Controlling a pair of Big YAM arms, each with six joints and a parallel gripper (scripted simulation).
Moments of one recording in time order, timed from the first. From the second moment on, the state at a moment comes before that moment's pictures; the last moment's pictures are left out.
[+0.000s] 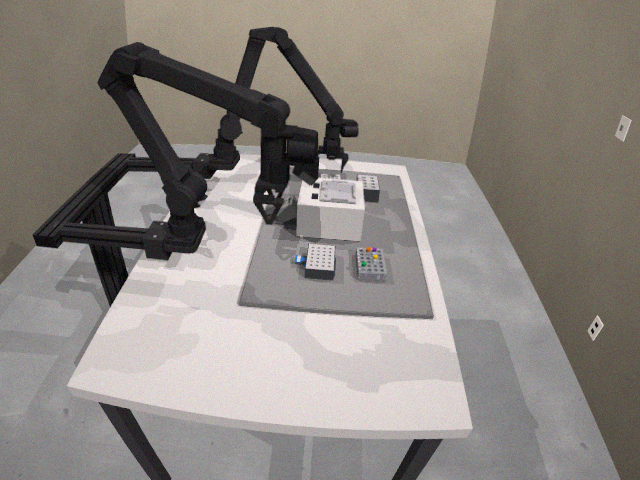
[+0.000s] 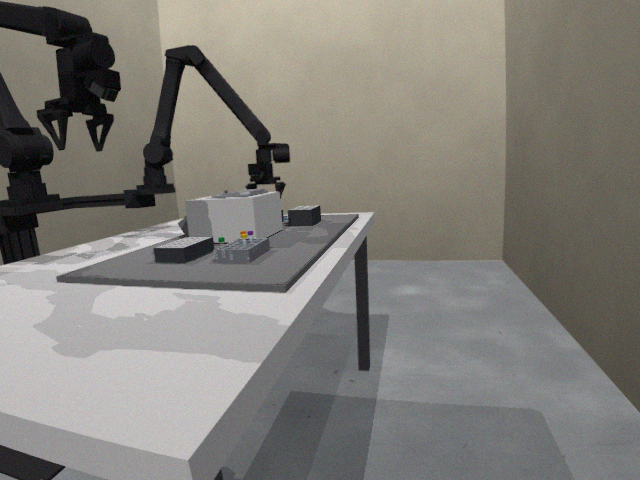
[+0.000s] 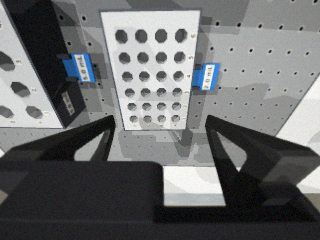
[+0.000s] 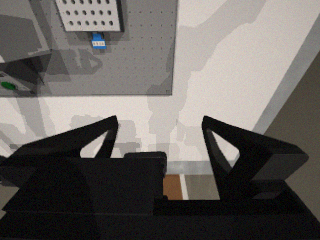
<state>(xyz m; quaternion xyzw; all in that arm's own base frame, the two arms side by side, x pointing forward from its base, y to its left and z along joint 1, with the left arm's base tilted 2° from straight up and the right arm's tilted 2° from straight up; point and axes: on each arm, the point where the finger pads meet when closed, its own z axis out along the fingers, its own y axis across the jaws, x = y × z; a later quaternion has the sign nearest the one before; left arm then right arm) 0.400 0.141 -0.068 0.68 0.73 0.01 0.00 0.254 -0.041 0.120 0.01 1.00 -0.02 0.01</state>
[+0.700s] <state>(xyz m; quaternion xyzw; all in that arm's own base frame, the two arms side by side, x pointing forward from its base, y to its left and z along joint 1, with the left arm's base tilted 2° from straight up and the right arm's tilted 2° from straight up) 0.410 0.151 -0.085 0.68 0.73 0.01 0.00 0.252 -0.041 0.119 0.01 1.00 -0.02 0.00</state>
